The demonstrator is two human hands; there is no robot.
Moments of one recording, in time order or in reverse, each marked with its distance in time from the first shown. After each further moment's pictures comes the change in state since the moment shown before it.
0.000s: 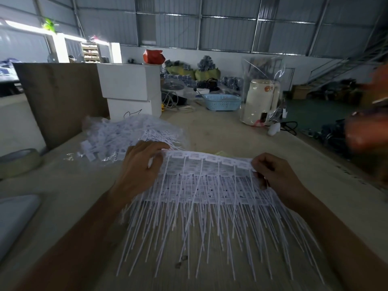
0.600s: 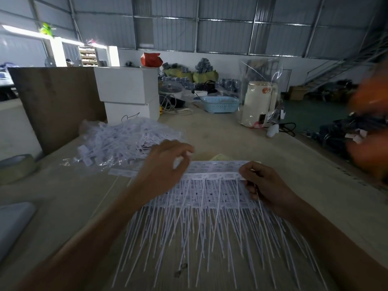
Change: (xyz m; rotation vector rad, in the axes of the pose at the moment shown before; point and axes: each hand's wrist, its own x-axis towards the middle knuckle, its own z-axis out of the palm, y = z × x) left_hand 0.026 0.053 0.011 0.011 -0.183 0.058; right_hand 0.000 0.005 0.023 0.318 -0.105 0.173
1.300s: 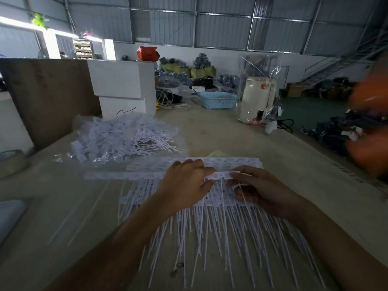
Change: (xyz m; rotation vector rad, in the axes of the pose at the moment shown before) left_hand -0.008 0.034 0.048 0.274 -0.290 0.086; right_hand -0.006 -0.004 0.004 0.072 -0.154 0.208
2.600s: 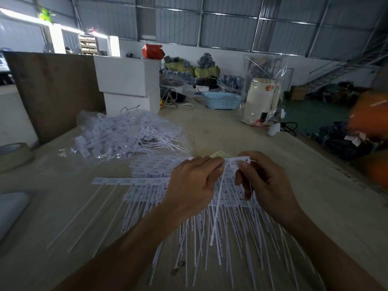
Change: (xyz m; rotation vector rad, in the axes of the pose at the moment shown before) left_hand -0.012 0.027 -0.013 -0.304 0.432 -0.053; right_hand -0.024 -0.012 0.030 -0.471 0.188 -0.784
